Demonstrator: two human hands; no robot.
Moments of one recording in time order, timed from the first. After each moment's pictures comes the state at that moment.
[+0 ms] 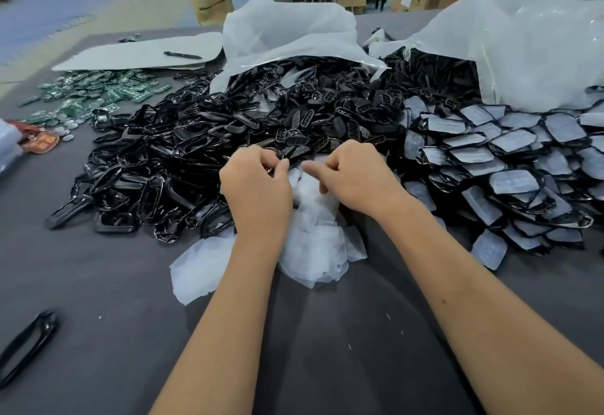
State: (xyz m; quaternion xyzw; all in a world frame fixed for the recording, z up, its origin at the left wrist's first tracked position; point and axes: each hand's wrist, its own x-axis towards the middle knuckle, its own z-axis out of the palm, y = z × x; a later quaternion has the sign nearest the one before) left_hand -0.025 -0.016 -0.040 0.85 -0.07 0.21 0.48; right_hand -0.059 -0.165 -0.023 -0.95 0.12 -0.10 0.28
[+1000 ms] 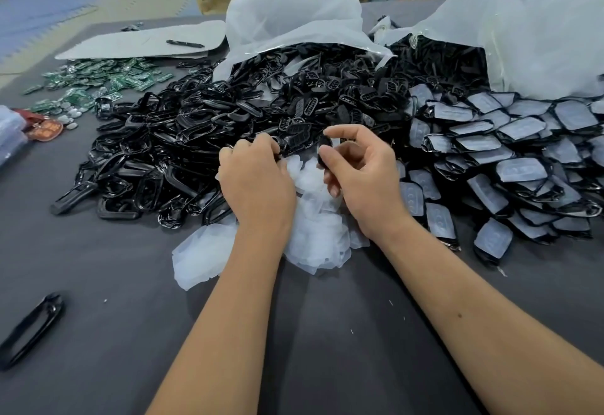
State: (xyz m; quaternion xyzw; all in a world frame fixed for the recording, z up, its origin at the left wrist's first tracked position) left_hand -0.032 -0.013 -0.037 0.94 -0.07 0.20 0.27; right_hand -0.085 -0.144 -0.052 -0.69 0.06 -0.25 0.68
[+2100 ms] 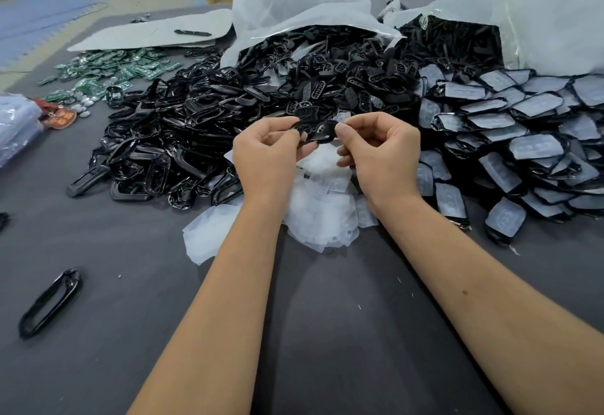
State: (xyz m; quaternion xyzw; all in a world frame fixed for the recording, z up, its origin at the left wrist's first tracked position) left_hand -0.035 -0.013 -0.039 0.65 -0.03 0.03 0.75; right_hand -0.080 -0.147 -0.058 -0.66 0.12 -0.33 0.67
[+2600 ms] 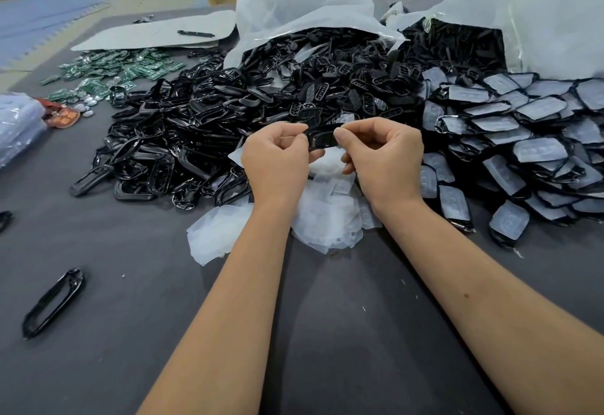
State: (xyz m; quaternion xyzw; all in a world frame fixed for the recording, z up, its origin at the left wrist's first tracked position) left_hand -0.037 -0.017 -0.043 0.70 -0.04 0.04 0.71; right_hand -0.081 -0.145 -0.058 -0.71 0.13 -0.34 0.61
